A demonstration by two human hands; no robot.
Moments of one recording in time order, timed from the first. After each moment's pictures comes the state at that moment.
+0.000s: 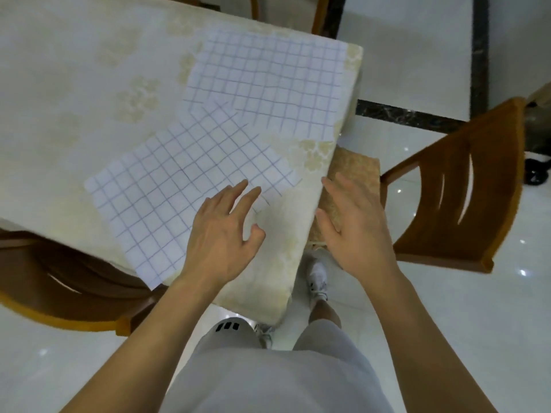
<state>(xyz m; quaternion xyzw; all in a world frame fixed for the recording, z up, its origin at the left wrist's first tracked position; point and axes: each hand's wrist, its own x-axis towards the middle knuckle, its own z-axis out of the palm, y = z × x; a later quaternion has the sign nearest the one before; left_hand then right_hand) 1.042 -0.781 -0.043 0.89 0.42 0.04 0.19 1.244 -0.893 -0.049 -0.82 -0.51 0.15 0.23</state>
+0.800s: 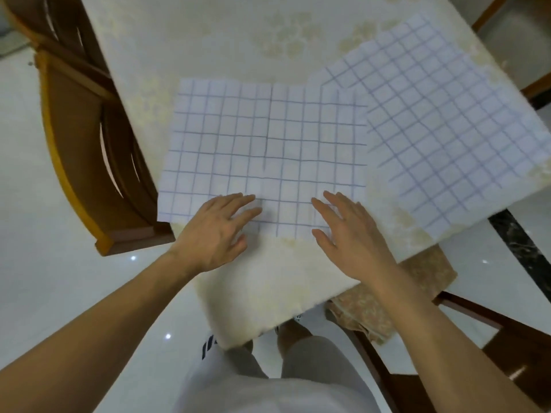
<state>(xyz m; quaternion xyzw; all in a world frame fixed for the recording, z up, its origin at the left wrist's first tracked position) 0.991 -0.752 -0.150 0.80 0.57 -0.08 0.18 1.280 -0.705 -0.149 -0.49 -0.83 0.26 -0.02</state>
